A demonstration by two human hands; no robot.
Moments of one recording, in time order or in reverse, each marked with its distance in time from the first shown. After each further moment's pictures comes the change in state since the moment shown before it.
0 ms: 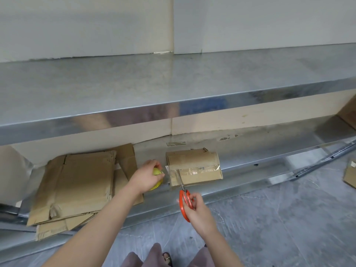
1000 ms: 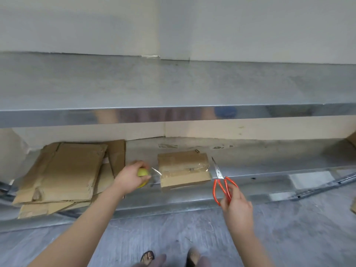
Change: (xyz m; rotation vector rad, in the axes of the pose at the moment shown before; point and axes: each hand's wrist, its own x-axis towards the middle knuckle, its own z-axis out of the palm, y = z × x) left_hand -0.011 0.027 0.009 -0.015 0.117 -0.148; right_hand 0.031 0.021 -0.170 -0.567 0.430 -0.283
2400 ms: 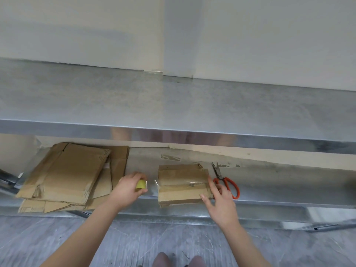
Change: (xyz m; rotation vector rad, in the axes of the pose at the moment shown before) left_hand -0.001 -0.006 0.016 0.162 0.083 0.002; right_hand 0.092 0.000 0.039 -0.045 -0.327 -0.261
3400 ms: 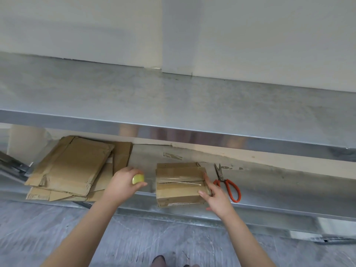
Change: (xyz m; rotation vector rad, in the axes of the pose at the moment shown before) left_hand -0.011 0.021 -0.015 -0.014 0.129 -0.116; right_hand 0.032 0.008 -0.003 0.565 -0.273 0.086
